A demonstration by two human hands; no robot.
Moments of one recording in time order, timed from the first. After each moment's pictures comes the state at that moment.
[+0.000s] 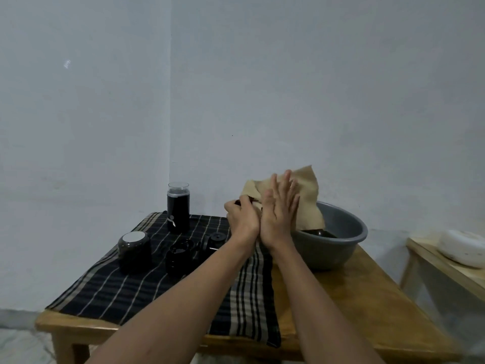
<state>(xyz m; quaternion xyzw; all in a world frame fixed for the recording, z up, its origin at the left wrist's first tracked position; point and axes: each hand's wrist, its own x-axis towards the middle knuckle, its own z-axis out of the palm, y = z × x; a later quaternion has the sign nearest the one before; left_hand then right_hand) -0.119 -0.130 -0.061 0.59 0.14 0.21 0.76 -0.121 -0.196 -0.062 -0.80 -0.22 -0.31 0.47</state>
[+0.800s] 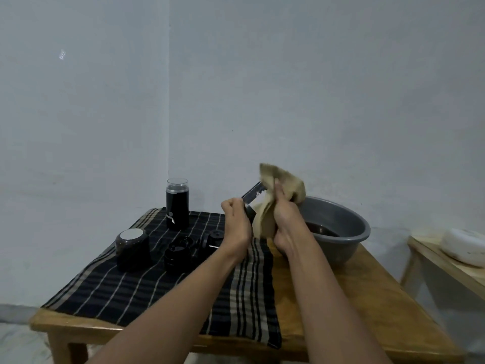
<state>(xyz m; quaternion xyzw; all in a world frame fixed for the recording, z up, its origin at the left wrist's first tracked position) -0.121 -0.111 -0.081 0.58 0.04 0.22 0.79 -0.109 -0.202 -0.039 -0.59 -0.02 0.04 0.80</state>
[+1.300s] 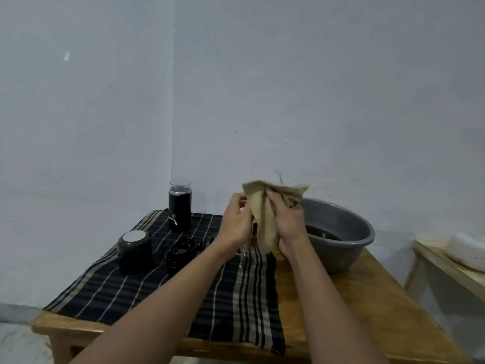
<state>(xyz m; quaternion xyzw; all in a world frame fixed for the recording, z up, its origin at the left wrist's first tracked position) -0.114 -0.086 -0.077 0.70 -0.04 0.21 0.68 -0.113 -0.203 -0.049 -0.61 -0.09 -0.09 0.78</state>
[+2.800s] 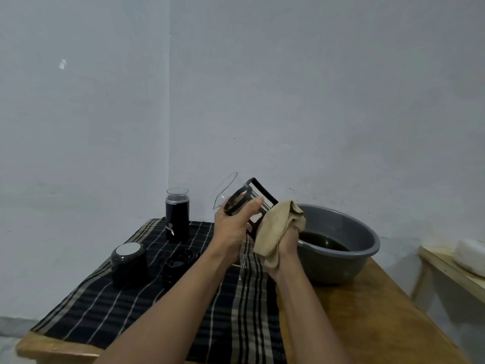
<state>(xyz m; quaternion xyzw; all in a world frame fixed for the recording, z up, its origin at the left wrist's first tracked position) -0.116 -0.095 -0.060 0.54 -0.04 0.22 0.81 -0.117 -0.185 -0.065 -0.46 -0.04 -0.01 0.88</state>
